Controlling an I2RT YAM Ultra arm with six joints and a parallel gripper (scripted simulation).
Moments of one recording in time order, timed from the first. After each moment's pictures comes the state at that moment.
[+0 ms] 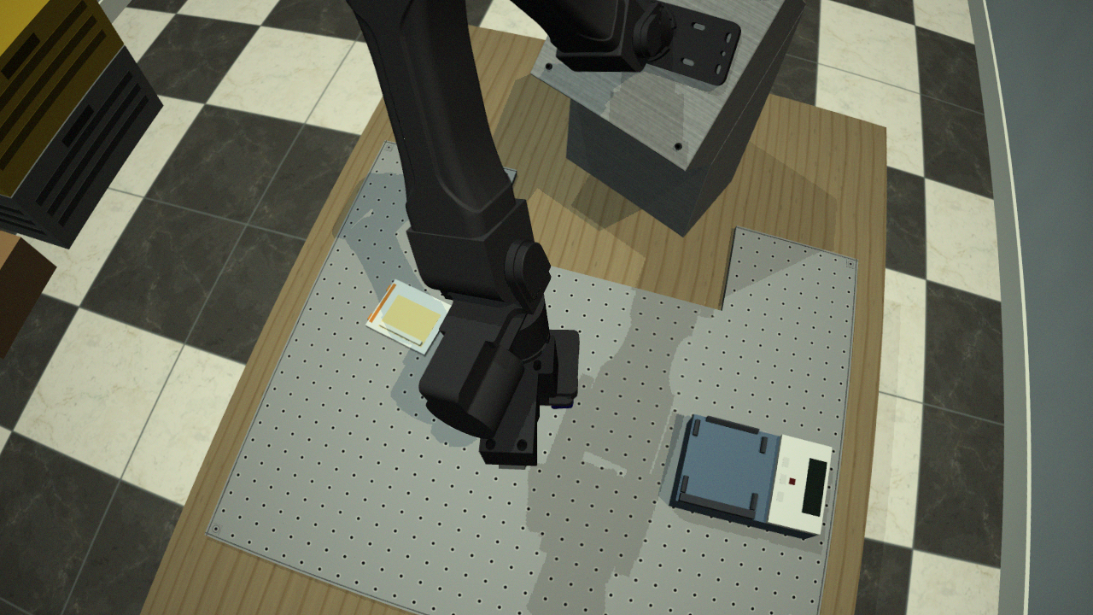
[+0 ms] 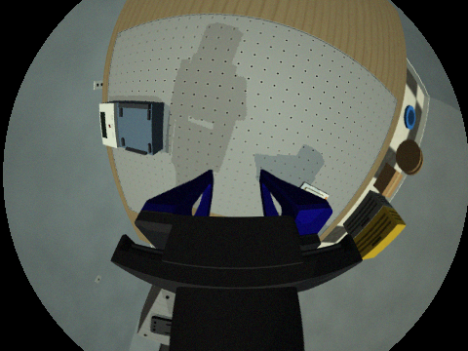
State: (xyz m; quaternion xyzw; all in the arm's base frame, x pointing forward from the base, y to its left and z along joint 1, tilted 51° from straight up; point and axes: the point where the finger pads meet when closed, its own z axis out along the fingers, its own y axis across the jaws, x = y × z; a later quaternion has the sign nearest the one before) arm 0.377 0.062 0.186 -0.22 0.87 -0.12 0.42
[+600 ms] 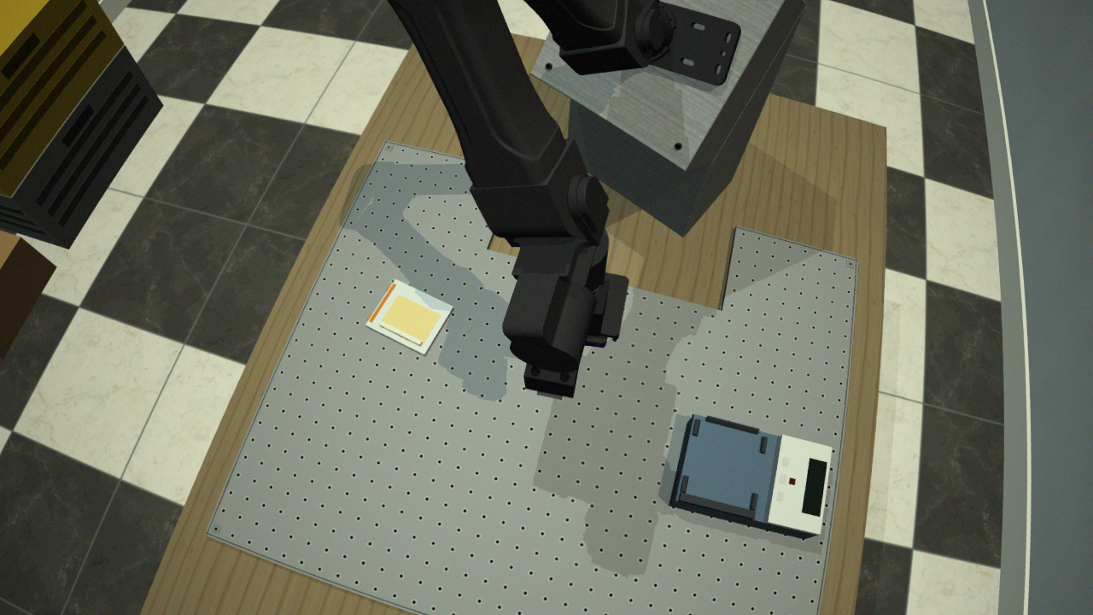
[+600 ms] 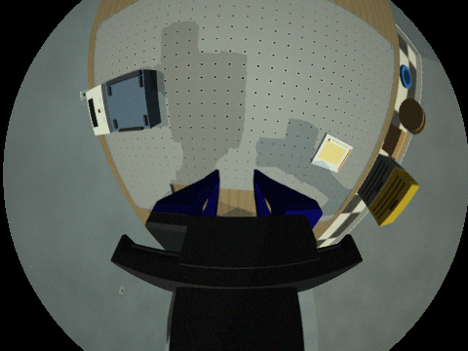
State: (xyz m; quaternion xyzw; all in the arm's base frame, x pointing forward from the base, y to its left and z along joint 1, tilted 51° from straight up) arm 0.324 0.057 0.118 -0.13 0.90 -0.13 0.40
